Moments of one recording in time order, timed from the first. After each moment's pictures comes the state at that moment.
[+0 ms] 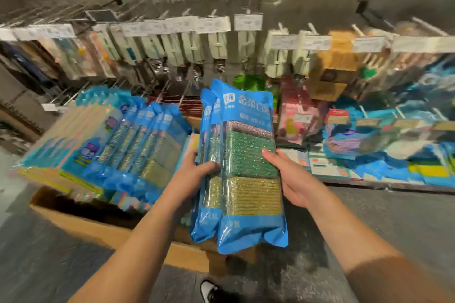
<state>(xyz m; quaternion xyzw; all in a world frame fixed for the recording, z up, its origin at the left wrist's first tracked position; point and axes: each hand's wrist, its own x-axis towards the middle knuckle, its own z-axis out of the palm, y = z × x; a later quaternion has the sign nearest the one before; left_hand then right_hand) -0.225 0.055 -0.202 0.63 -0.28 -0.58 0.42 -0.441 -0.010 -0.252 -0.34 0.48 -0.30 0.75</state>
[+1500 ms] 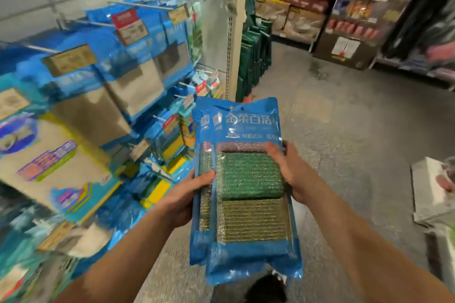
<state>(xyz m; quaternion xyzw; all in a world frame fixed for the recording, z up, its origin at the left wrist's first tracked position) -1.325 -0.127 -0.235 0.31 -0.45 -0.84 -0.04 -1.467 0.052 -0.189 -0.07 0.70 -0.63 0.32</state>
